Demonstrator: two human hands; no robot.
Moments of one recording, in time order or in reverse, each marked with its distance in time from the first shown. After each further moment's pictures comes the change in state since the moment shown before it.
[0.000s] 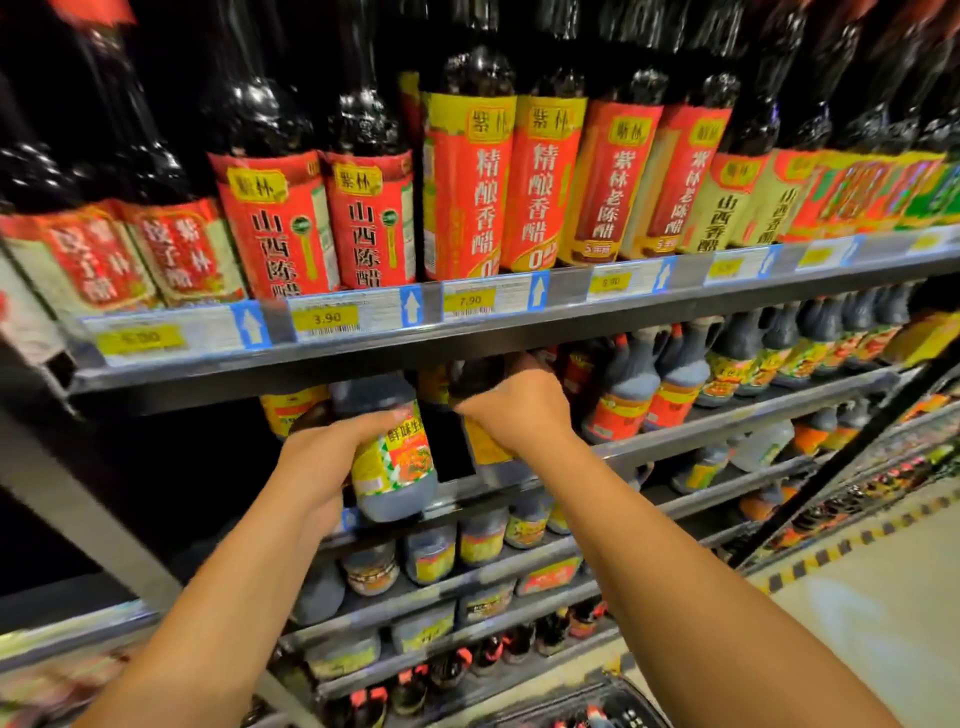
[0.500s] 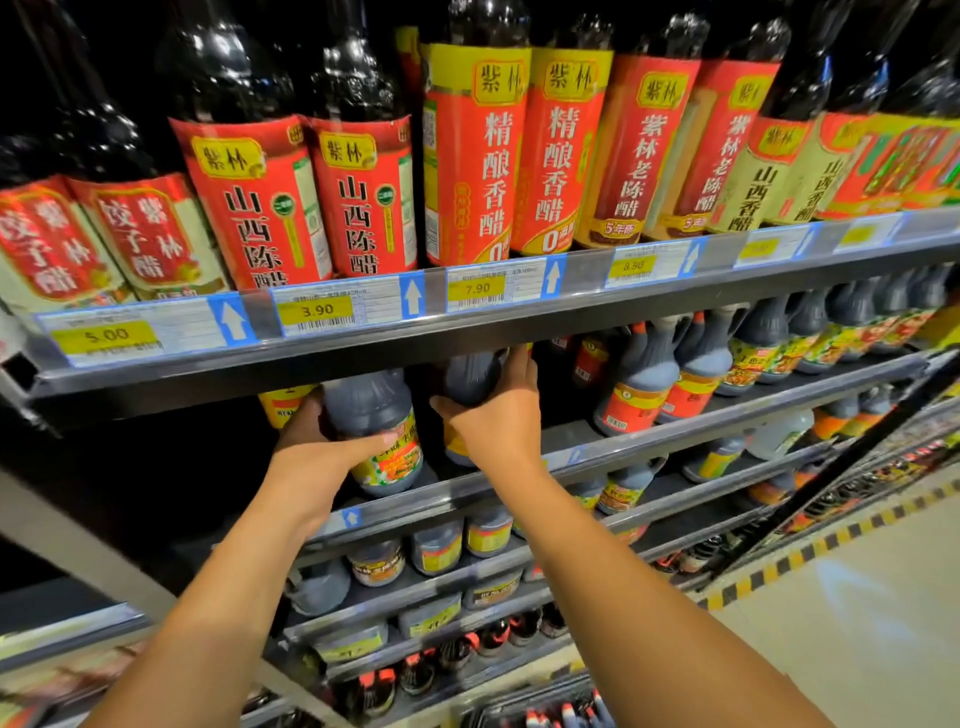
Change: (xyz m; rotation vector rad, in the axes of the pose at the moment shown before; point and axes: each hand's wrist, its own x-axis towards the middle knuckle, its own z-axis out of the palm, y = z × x) left_hand 0.049 -0.036 -0.033 0.267 -0.063 0.277; right_hand 0.005 0.014 0.067 0.358 0.206 -0.087
